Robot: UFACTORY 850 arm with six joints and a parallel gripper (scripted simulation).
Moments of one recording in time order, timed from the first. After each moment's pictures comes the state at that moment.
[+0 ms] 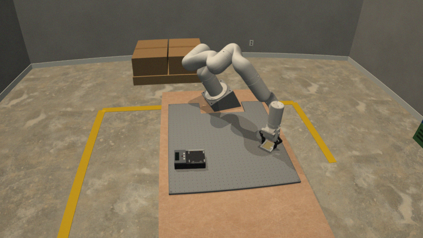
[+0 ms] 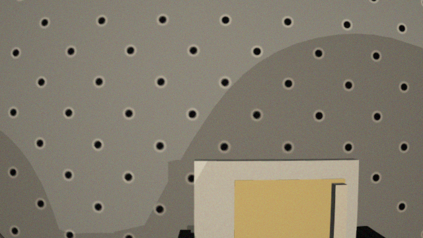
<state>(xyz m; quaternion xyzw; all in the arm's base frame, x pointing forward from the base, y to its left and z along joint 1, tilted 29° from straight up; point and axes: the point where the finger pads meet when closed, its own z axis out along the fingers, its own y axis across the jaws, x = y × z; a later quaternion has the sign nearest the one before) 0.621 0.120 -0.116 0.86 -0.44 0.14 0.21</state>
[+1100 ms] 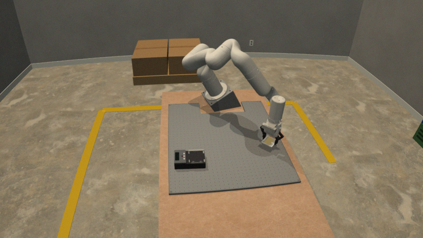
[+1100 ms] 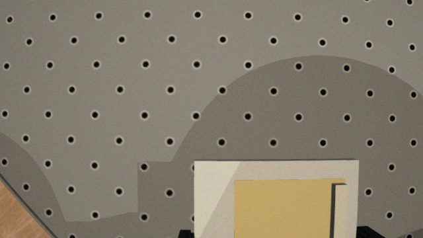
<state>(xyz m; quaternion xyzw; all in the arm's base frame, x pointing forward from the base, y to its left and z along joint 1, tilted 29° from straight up) 0.619 0.139 -0.082 0.86 -0.44 0.14 0.21</state>
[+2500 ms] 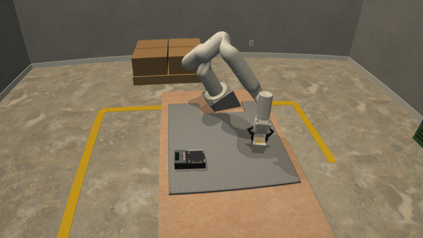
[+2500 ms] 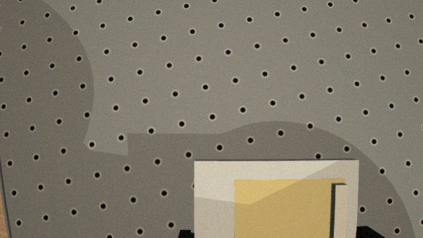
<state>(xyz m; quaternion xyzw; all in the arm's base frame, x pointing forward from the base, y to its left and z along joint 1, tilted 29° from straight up) 0.618 0.077 -0.021 0.94 -0.18 0.14 0.25</state>
